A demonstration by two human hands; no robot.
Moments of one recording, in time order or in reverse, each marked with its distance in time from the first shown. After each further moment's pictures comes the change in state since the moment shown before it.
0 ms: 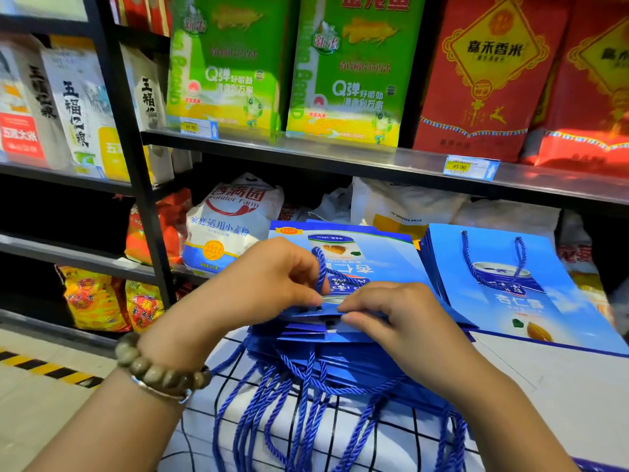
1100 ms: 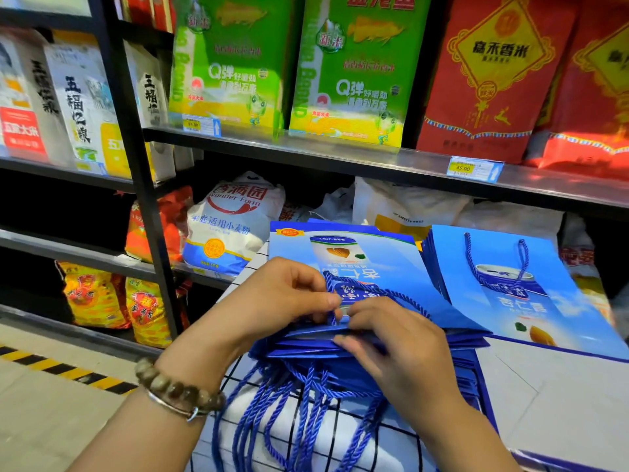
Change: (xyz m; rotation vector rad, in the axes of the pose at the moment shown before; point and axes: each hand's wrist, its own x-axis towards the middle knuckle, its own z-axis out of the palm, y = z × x) left_hand -0.004 -0.009 0.025 -0.555 -0.022 -0.143; right_hand -0.016 0.014 0.038 -0.103 0.453 -0.308
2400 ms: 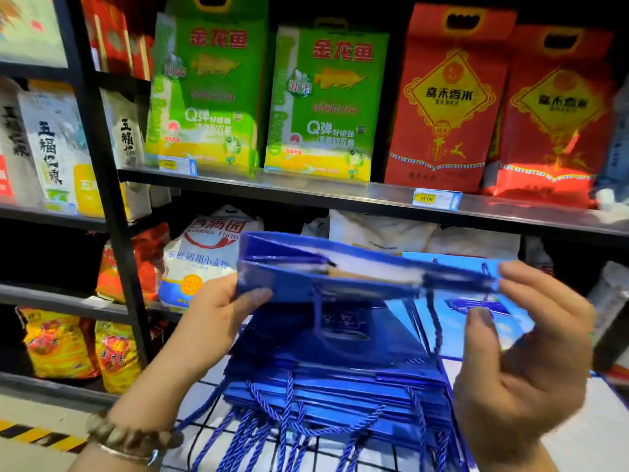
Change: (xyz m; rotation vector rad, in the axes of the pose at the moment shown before) left_hand 0.004 -0.005 -0.022 0.016 0.310 0.373; right_hand 0.015 0.002 -0.068 -0.026 0.712 -0.003
